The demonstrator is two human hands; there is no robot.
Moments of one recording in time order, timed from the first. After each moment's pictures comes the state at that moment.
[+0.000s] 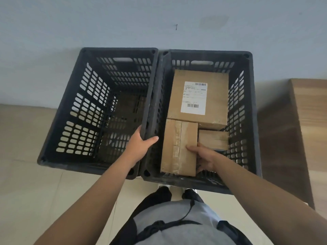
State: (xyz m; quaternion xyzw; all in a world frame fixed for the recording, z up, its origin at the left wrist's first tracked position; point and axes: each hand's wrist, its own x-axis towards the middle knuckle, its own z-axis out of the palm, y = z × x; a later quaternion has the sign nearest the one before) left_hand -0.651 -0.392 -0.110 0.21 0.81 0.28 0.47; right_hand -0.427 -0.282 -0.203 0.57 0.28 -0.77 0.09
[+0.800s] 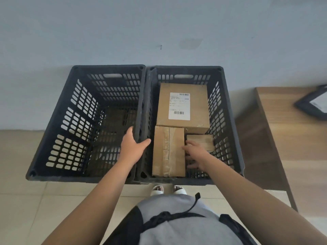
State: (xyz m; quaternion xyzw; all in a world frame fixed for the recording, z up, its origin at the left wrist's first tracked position) left_hand -0.650 -0.398 -0.111 0.26 0.84 0.29 0.38; right_hand -0.431 -0.304 -0.157 0.63 0.37 -0.69 -0.02
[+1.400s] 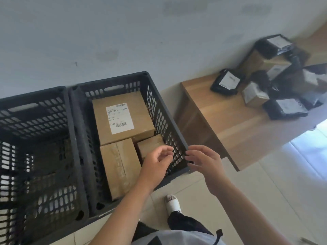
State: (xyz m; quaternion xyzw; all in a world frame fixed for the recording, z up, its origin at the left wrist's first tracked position) left_hand -0.476 -0.377 -0.077 0.47 0.58 0.31 0.58; right_hand -0.304 -0.386 -0.044 0.70 0.27 -0.53 -0.39
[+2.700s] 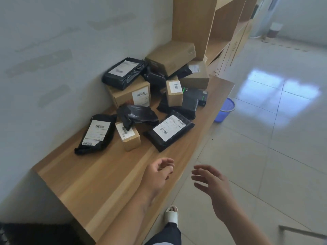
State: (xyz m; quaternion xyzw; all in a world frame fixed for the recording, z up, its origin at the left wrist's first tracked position) left_hand 0.148 -0.225 -0.071 0.58 0.47 0.16 0.65; right_hand 0.284 -0.351 -0.053 0.70 0.04 -0.42 -0.57
